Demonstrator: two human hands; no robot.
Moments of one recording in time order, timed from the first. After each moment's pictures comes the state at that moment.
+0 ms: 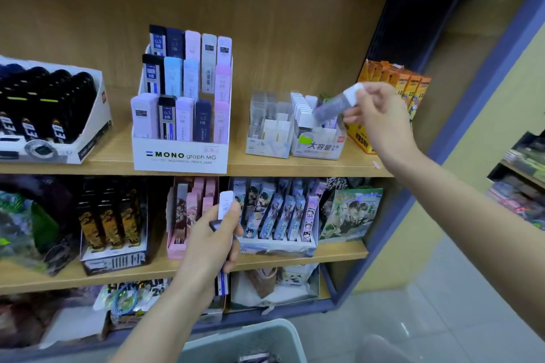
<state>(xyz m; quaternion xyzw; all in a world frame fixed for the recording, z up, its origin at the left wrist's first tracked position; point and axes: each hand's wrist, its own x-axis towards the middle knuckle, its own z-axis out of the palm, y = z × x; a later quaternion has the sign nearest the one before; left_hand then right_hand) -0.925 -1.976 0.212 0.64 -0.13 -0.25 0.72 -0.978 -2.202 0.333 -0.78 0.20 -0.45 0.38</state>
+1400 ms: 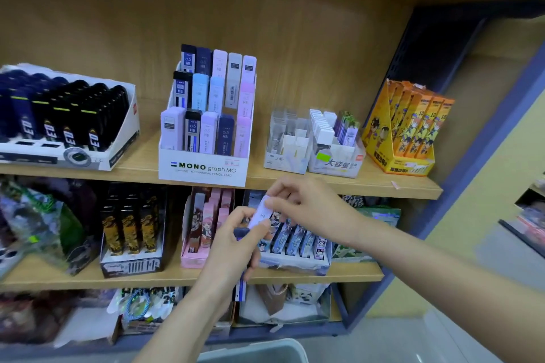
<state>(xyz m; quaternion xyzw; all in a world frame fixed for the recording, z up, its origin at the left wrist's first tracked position) -0.917 -1.981 0.206 0.63 -0.20 -0.23 0.71 -0.964 -2.114 0.280 -0.94 0.07 -0.08 0.32</state>
